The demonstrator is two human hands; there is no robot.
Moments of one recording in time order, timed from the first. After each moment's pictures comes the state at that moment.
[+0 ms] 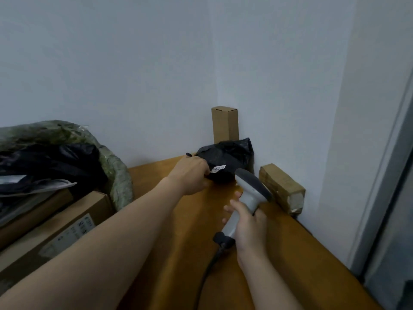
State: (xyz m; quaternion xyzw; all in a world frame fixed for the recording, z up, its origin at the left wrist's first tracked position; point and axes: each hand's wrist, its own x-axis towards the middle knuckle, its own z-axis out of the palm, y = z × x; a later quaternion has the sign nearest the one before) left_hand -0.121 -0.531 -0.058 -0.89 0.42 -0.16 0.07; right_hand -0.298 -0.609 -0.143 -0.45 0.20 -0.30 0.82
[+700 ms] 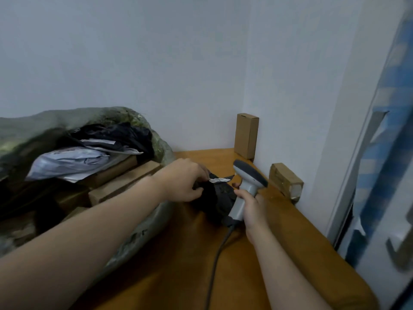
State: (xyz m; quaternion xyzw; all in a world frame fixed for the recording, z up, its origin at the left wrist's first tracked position) left_hand -0.285 -0.369 -0.004 -0.86 0.49 -0.13 0.00; right_hand -0.367 -0.559 -0.106 -0.57 0.18 -0.20 0.77
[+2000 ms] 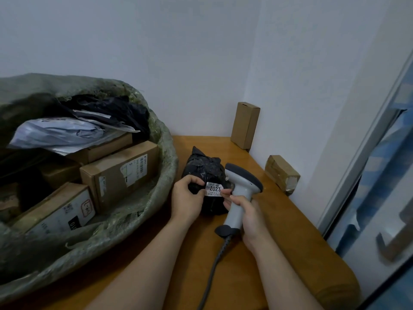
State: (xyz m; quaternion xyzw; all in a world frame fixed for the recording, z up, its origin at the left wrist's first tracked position) left_hand -0.316 -0.411 -0.133 -0.78 0.09 -0.13 -0.60; right_hand -0.385 -0.556 -0.149 -0.59 0.10 -0.17 0.79
